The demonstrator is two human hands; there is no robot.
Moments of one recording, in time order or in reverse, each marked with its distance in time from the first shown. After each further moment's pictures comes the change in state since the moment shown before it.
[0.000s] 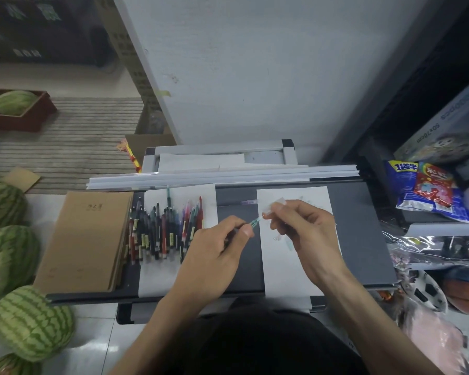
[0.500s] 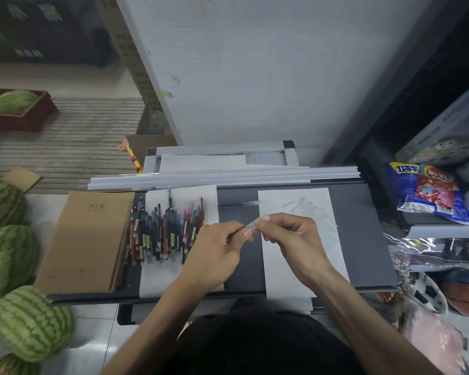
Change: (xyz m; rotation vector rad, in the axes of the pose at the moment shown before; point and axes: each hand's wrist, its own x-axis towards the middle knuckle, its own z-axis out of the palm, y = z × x) left_hand 0.021 -0.034 0.007 0.132 -0.039 0.026; right_hand 0.006 0.023 0.007 -0.095 -0.111 0.077
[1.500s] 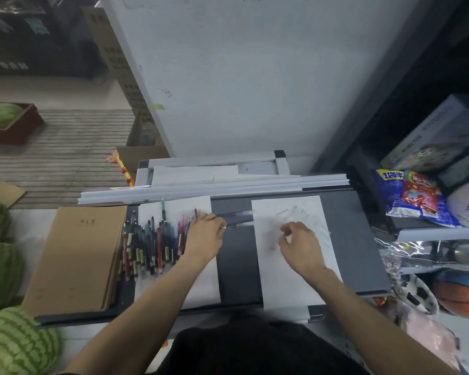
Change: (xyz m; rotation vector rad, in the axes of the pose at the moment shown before) left_hand 0.095 -0.127 0.039 0.571 -0.012 -0.017; right_hand 0.066 0.098 -0.064 -1.033 0.257 0.052
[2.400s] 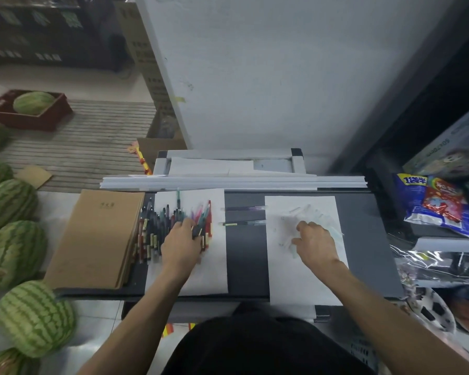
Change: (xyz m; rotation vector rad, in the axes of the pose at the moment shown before) left_hand -0.071 -0.032 -0.030 -0.107 0.101 -0.467; right_hand 0.015 0.010 -0.003 -0.466 -0.111 -0.128
